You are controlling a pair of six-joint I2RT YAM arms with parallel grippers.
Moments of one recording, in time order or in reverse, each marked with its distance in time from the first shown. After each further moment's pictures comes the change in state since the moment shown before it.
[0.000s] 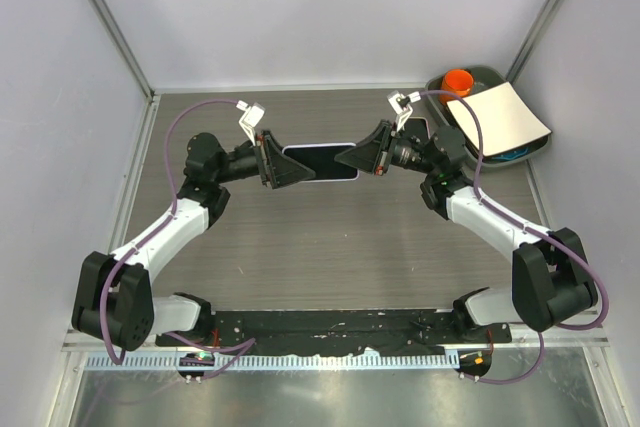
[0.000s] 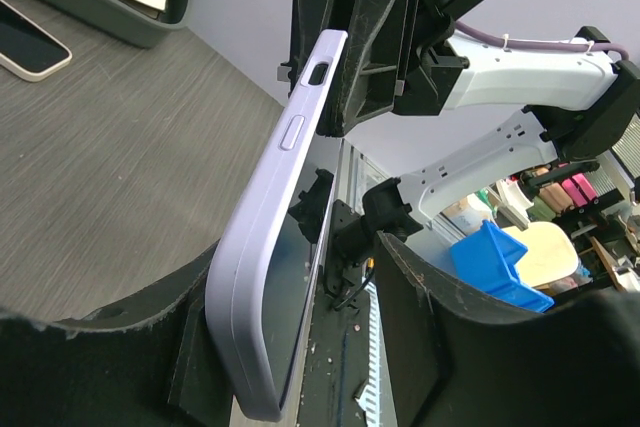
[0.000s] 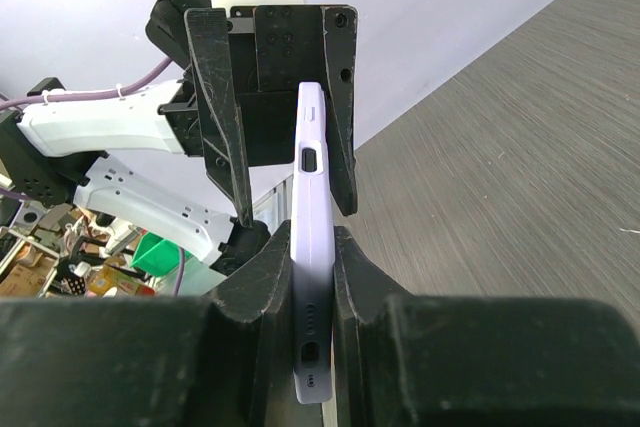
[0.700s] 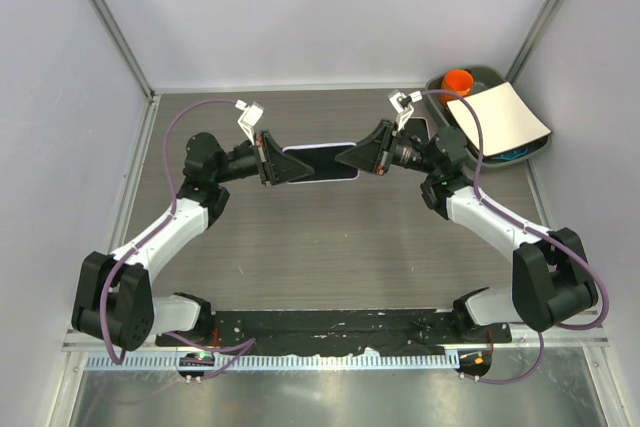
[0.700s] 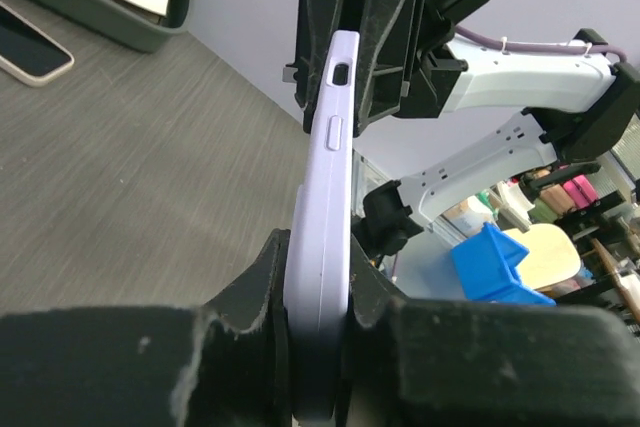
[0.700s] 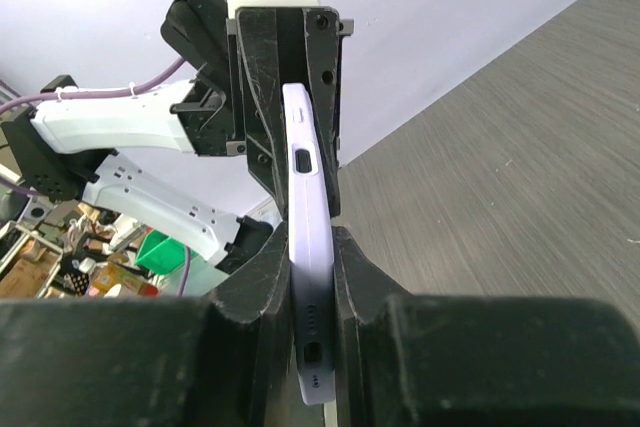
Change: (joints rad) left arm 0.003 0.000 0.000 -0.003 -0.011 -0.003; right arm 0.002 0.000 0.000 0.032 -0.003 0.007
